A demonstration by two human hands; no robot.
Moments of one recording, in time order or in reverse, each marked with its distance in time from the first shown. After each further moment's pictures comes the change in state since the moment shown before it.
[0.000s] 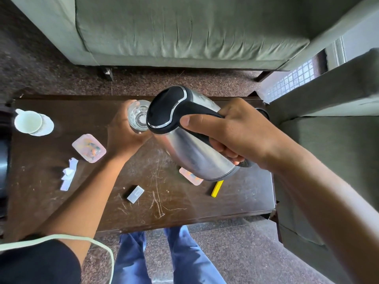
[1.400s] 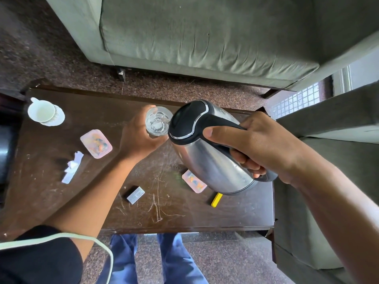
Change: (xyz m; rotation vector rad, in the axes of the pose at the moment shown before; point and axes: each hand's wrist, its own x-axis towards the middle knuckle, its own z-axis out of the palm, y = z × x) left_hand -0.008 0.015 -0.001 0.086 -0.052 0.025; right_hand -0.002 0.000 -0.009 -0.093 -0.071 0.092
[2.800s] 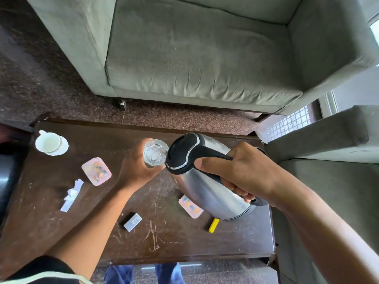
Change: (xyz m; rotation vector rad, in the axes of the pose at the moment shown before) left_hand -0.007 0.002 -0.003 0.008 -0.070 -0.033; right_hand -0.006 -0.001 -0.006 -0.102 0.014 0.024
